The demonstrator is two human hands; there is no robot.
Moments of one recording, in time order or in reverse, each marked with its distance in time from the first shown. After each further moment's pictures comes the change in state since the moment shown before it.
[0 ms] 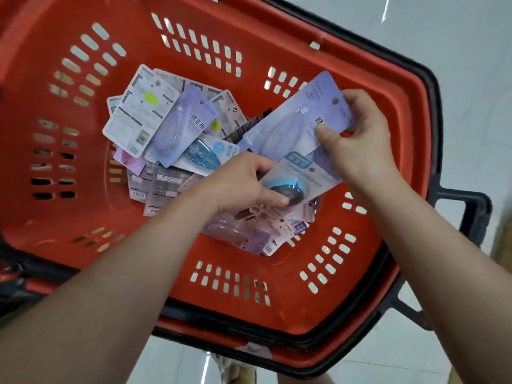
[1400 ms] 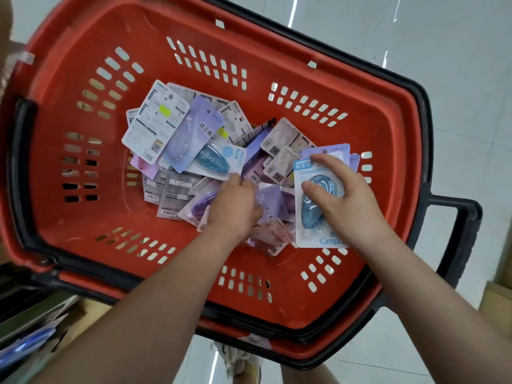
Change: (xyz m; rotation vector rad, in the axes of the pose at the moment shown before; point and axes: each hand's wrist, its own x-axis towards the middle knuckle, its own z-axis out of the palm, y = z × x) left_hand 0.010 -0.055 0.033 0.783 0.396 -0.116; right_hand -0.055 0.021 -0.014 -0.168 -0.215 0.219
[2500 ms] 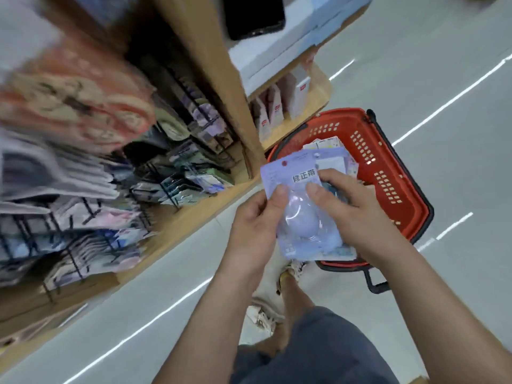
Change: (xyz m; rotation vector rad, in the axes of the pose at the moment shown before) left_hand -0.463 0.071 -0.300 -1.843 0.702 -0.507; right_hand -0.311 -0.344 -0.045 0.007 -0.816 -0.422
